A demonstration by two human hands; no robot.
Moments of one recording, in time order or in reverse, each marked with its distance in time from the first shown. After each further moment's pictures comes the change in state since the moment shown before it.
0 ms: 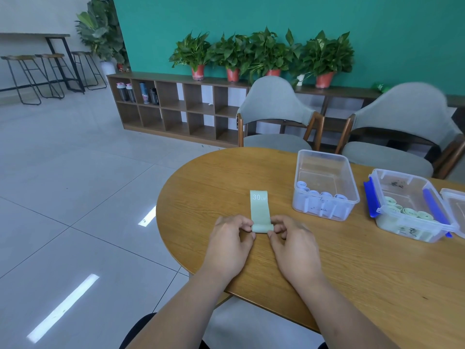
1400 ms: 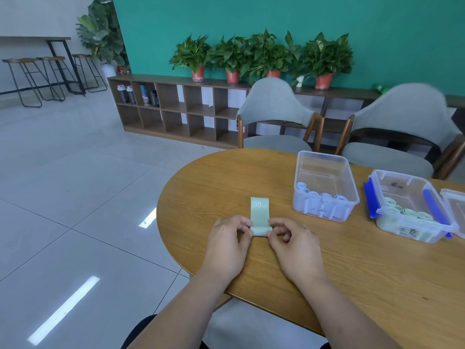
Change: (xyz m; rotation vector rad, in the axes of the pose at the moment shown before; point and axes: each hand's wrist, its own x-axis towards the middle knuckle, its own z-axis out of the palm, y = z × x) left_hand -0.001 0.001 -0.004 -0.014 0.011 -0.014; right_hand 0.000 0.000 -0.005 0.162 -0.008 0.055
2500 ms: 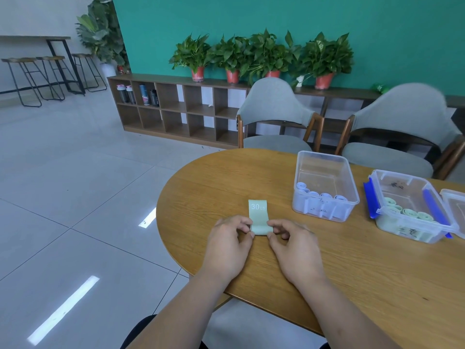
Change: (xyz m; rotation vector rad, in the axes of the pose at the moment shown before) left_hand 0.001 0.002 -0.001 -0.012 -0.003 -0.018; right_hand -0.001 0.000 0.001 -0.053 0.003 -0.035
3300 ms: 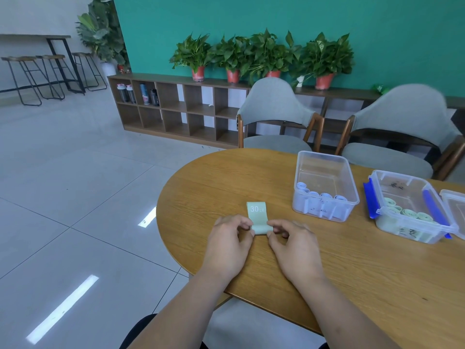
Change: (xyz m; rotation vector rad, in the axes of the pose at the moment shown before) left_hand -0.001 0.003 -0.001 0.008 0.001 0.002; right_hand 0.001 0.002 0.002 -0.029 0.009 -0.023
